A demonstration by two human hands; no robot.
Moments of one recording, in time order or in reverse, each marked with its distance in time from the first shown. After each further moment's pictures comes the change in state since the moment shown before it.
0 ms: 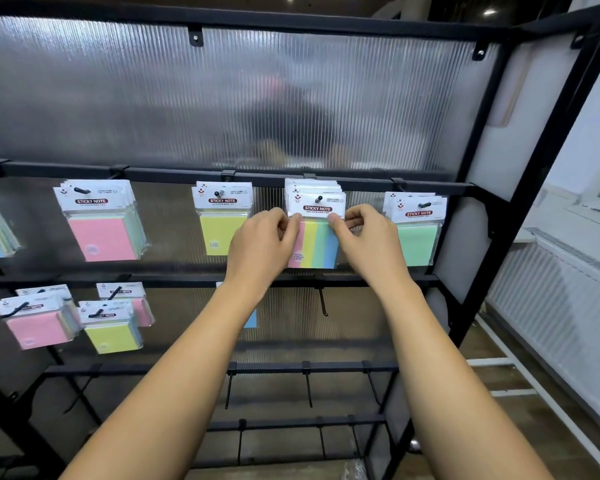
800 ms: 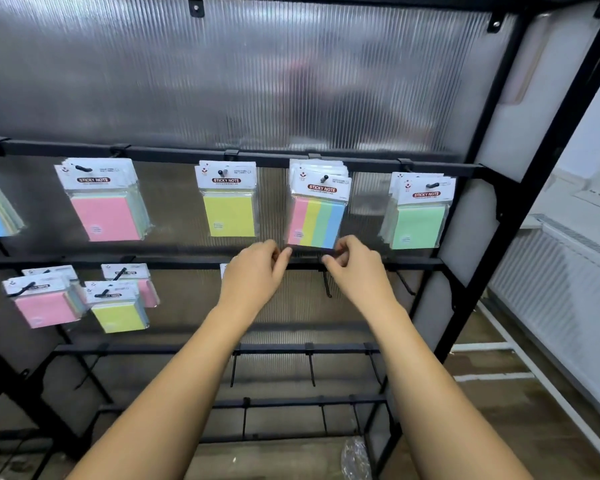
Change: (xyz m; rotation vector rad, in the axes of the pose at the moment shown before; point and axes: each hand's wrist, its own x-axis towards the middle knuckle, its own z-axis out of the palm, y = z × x) left_hand -0.056 -0.040 0.019 0.094 -0.176 -0.008; right_hand -0.046 0.036 0.035 -0.122 -0.233 0.117
